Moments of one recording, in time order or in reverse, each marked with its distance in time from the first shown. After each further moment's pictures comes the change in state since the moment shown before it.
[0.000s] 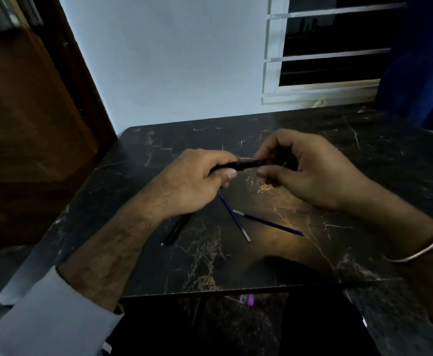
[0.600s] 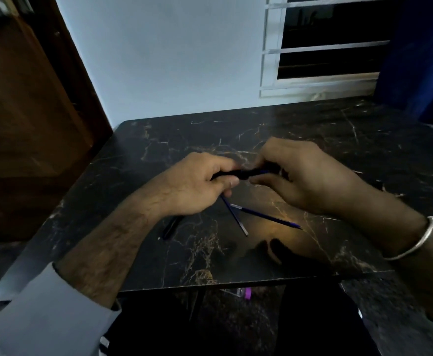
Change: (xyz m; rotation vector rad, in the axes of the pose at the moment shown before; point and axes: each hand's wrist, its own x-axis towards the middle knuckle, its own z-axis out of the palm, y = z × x) left_hand -0.001 -0.006 0.008 -0.036 -0.136 -0.024; right_hand -0.004 0.004 0.007 -0.352 -0.104 -0.182
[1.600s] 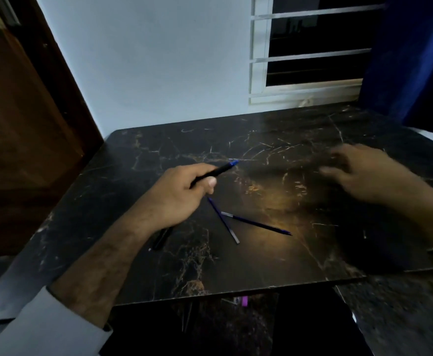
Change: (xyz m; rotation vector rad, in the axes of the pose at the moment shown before) left_hand -0.001 -0.011 0.012 -0.027 0.177 -0.041; right_hand -0.050 0.089 -0.034 -0.110 -0.141 0.822
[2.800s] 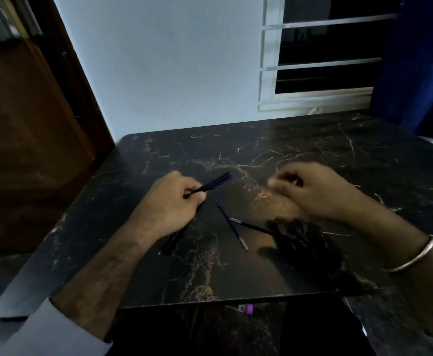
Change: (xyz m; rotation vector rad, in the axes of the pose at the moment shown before) left_hand -0.009 -0.016 -0.006 0.189 0.109 -0.244; right_hand -0.013 -0.076 0.030 0.338 -0.064 -0.302
